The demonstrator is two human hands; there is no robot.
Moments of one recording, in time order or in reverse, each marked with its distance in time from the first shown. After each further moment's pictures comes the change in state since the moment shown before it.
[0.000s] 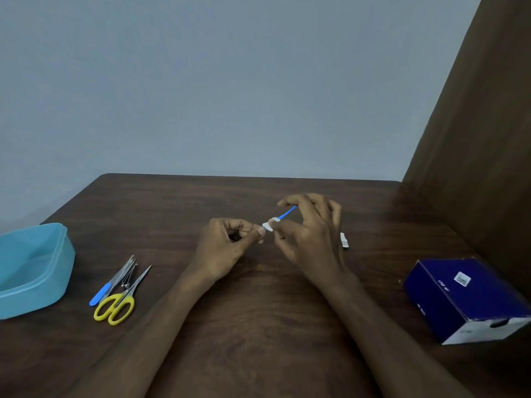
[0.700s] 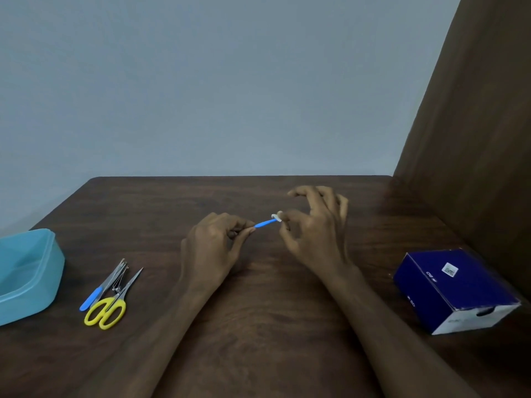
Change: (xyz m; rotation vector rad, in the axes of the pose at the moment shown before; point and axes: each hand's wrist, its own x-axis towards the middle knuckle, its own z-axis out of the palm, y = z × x) left_hand -0.013 0.005 0.003 0.597 0.294 0.356; right_hand -0.001 0.017 -0.013 0.005 -0.057 0.153
